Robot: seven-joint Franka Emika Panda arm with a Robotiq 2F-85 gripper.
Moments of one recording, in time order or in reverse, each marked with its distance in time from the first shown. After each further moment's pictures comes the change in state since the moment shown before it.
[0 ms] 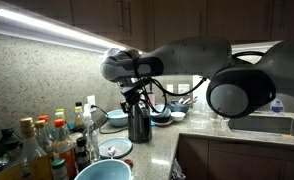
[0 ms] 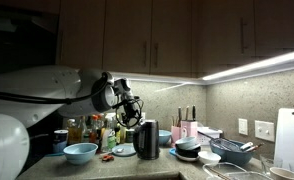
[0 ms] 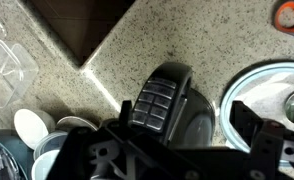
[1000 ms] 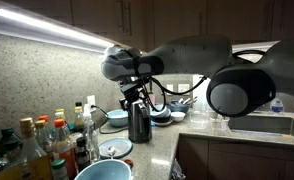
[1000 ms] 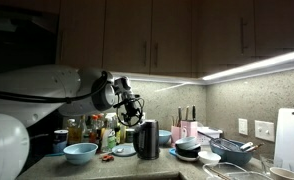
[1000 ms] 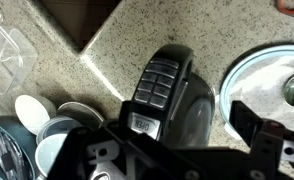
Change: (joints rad) arm 0.001 -0.007 -0.017 0.000 0.000 0.054 -0.010
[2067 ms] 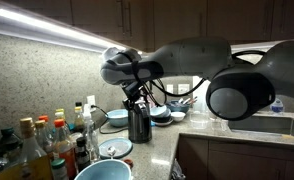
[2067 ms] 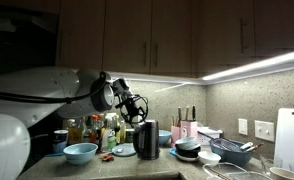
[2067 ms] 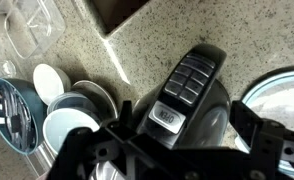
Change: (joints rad) arm 0.019 0.018 -0.038 0.013 -0.087 -0.011 -0.203
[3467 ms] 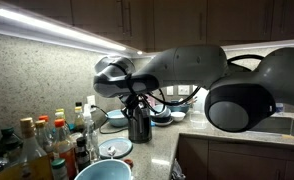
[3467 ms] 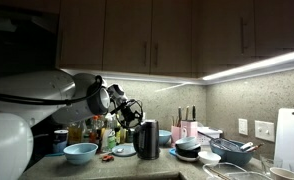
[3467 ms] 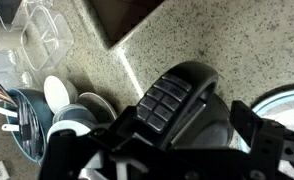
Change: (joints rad) arm 0.063 0.057 -0.056 0.001 -0.035 -0.041 0.069
